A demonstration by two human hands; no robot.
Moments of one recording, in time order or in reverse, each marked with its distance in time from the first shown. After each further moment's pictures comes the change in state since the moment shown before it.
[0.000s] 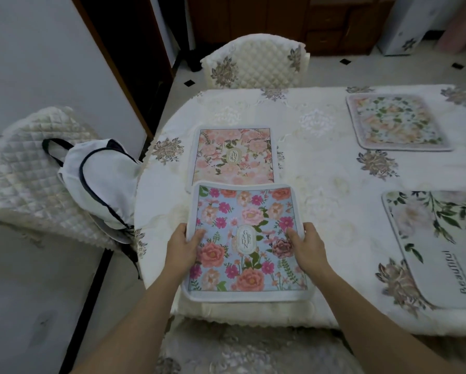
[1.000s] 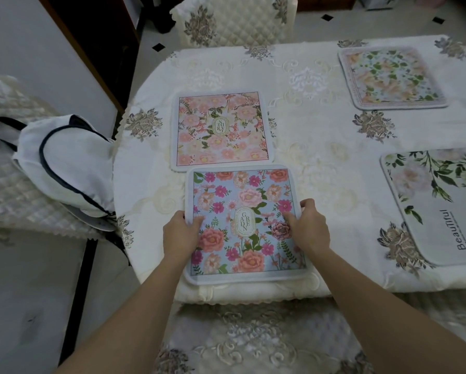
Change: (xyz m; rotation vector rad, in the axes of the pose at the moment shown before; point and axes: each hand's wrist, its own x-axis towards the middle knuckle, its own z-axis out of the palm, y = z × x) left_hand 0.028 -0.030 0.021 0.318 -0.018 -0.107; right_hand 0.001 0.012 0.021 -0.376 0.155 0.103
